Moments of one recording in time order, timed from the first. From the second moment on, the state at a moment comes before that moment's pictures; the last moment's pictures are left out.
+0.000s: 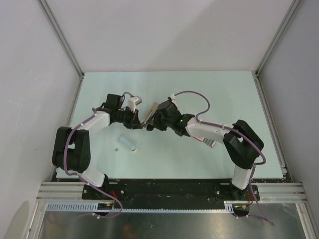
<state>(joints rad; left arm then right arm) -0.18 1.59 0.95 -0.36 0.73 0.25 0.87 1.80 1.23 -0.06 0.10 1.22</state>
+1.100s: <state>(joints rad) -0.34 1.45 0.73 -0.05 0.16 0.80 0.74 1.78 1.06 -0.01 -0.34 0.52</state>
